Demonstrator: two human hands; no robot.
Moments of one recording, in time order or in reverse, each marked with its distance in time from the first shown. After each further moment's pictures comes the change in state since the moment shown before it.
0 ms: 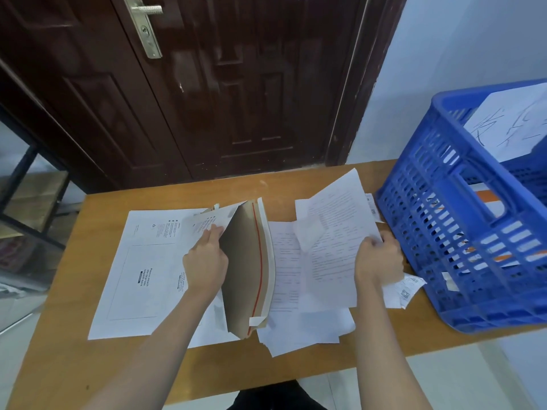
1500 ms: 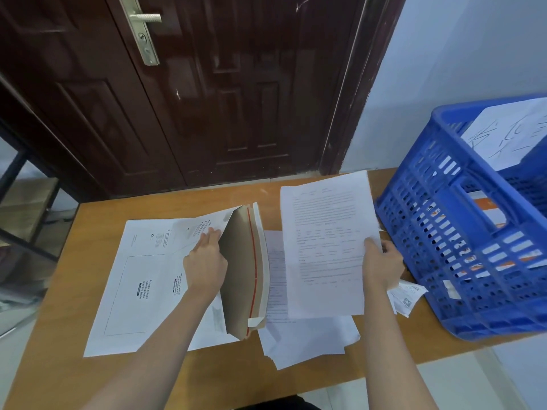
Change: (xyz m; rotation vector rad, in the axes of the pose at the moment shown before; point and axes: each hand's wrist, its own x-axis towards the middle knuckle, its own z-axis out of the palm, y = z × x) left_hand 0.026 -0.013 0.001 0.048 -0.134 -0.042; right_hand -0.007 -0.020 -0.009 0.291 -0.123 0.184
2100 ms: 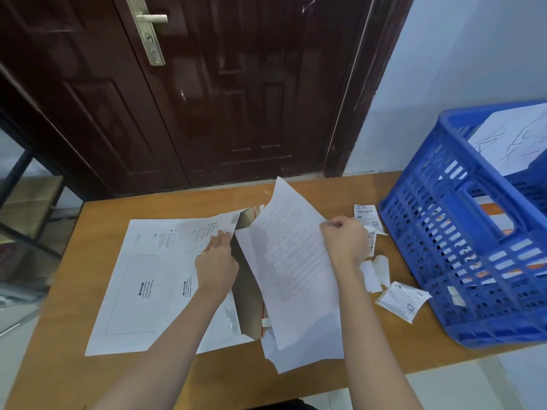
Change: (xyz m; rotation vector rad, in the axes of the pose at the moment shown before) left_hand 0.000 0.015 0.005 0.083 -0.084 -0.004; right_hand -0.043 -0.063 0.031 -0.313 -0.254 -0.293
